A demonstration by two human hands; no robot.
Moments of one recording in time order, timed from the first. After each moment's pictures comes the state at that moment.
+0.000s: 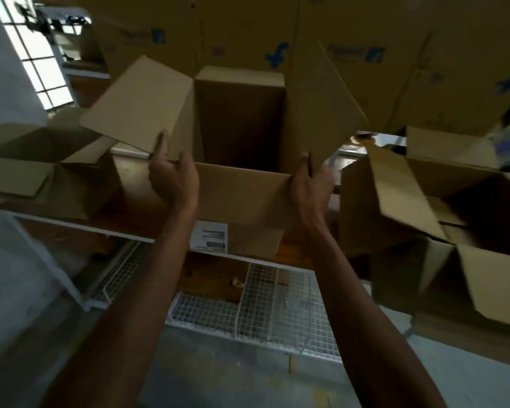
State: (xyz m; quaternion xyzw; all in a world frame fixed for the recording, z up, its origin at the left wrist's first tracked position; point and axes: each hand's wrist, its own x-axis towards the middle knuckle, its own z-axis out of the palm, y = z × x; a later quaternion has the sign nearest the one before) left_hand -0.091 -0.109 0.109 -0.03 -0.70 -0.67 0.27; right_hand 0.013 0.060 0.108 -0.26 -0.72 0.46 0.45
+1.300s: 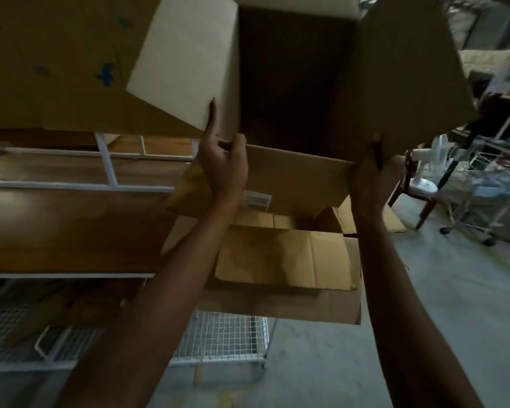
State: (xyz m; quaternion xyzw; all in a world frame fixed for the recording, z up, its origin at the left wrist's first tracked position) left_hand 0.262 0.321 0.176 -0.29 -0.54 -0.76 0.20; right_hand 0.414 0.474 0.177 -0.28 -0.59 0.34 0.67
